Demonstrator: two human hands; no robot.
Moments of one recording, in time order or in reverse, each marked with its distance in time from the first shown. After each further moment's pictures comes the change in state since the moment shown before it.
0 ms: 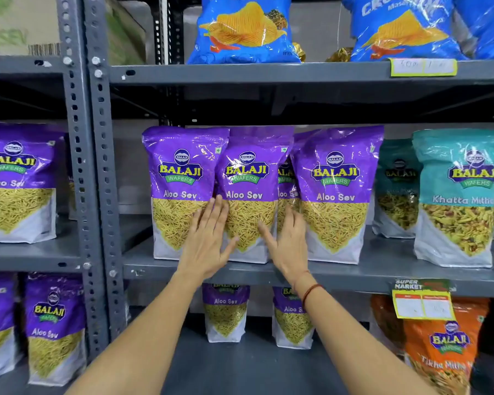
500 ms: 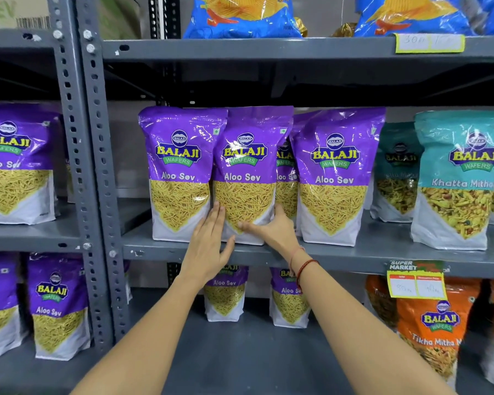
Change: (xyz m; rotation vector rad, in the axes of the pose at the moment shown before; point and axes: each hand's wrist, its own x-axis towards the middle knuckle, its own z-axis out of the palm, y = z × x) left_hand -0.036 0.017 0.013 -0.219 -0.030 -0.087; right_hand 0.002 0.000 0.005 0.180 -0.289 0.269
